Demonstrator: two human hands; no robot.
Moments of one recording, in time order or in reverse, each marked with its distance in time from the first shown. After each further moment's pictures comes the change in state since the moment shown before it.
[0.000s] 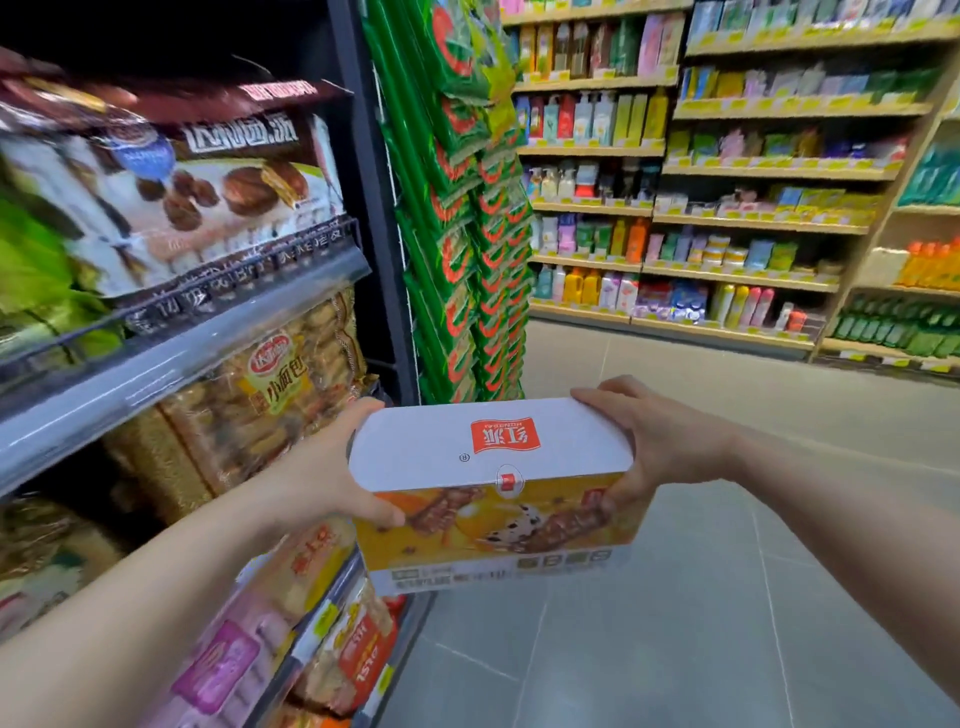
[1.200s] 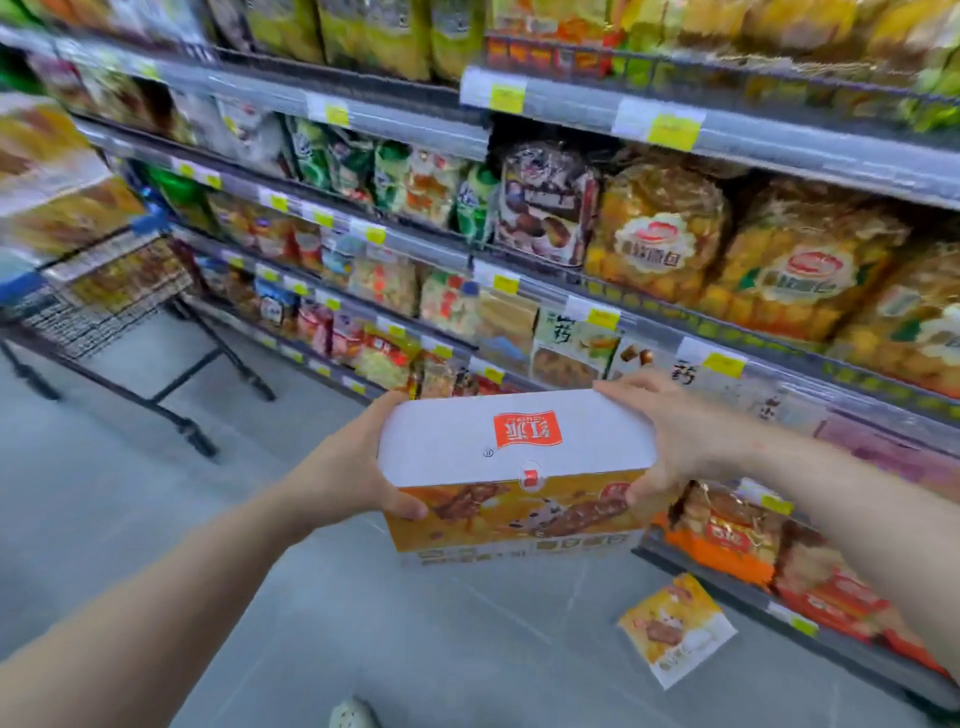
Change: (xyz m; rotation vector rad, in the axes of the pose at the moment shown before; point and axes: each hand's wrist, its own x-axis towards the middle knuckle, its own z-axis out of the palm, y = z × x) left_hand -0.593 -0.038 0.236 -0.487 1.132 -1.182; right_hand -0.201 -0.371 0.281 -0.491 -0.821 -1.396
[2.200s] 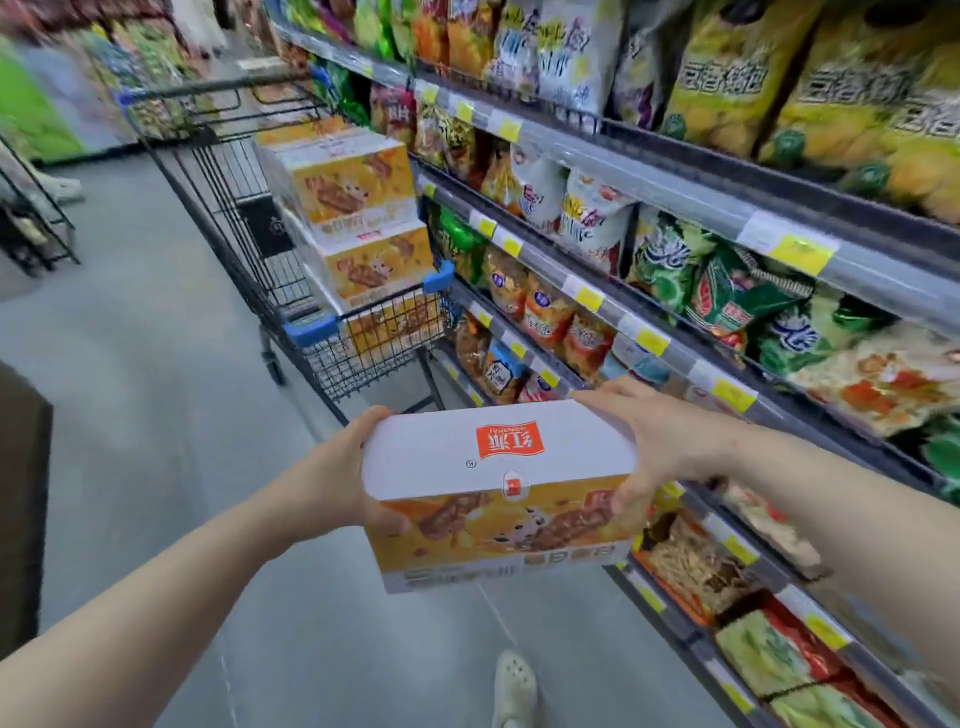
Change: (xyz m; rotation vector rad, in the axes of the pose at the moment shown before) left_hand 0.104 -0.260 -0.391 -0.107 0.329 -0.352; right_hand 0.458 -0.362 -0.060 -0.195 -0.211 -0.440
